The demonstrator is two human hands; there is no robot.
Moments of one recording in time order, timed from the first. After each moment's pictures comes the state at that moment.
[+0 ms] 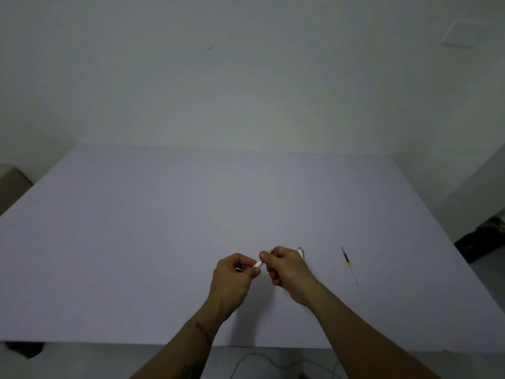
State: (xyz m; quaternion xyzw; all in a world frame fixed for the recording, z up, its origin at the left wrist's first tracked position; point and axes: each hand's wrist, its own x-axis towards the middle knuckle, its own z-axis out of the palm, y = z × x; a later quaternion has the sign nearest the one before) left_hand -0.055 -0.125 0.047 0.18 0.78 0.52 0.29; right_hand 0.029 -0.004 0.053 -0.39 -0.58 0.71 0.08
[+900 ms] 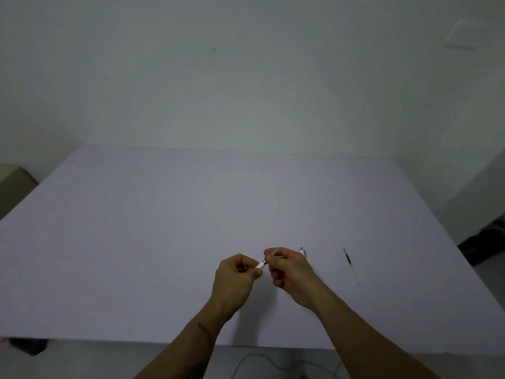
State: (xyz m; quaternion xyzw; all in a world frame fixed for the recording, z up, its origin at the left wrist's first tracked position) left_hand -0.051 -0.127 0.053 0.17 0.77 0.53 0.30; right_hand 0.036 -0.003 0.051 -0.37 -0.52 0.76 0.08
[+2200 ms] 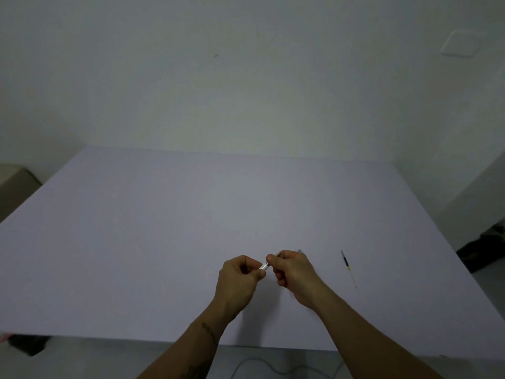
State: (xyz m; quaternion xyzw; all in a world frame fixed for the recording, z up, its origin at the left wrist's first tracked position) left_hand -0.040 -0.122 0.056 0.17 0.78 0.52 0.30; right_hand 0.041 -0.001 0.060 -0.40 -0.59 0.70 0.08
